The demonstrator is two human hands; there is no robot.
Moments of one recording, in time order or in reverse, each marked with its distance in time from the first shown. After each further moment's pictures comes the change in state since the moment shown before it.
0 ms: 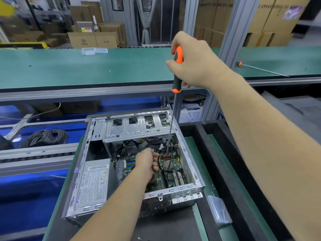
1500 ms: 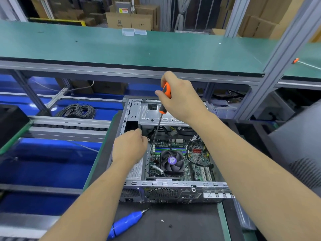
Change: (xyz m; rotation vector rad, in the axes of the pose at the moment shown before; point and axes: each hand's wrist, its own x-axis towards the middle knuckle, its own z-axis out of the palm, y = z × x) left_hand -0.005 0.038 -0.149 1.491 0.632 0.914; right_hand -0.021 -0.062 0.157 0.189 -0.084 -0.153
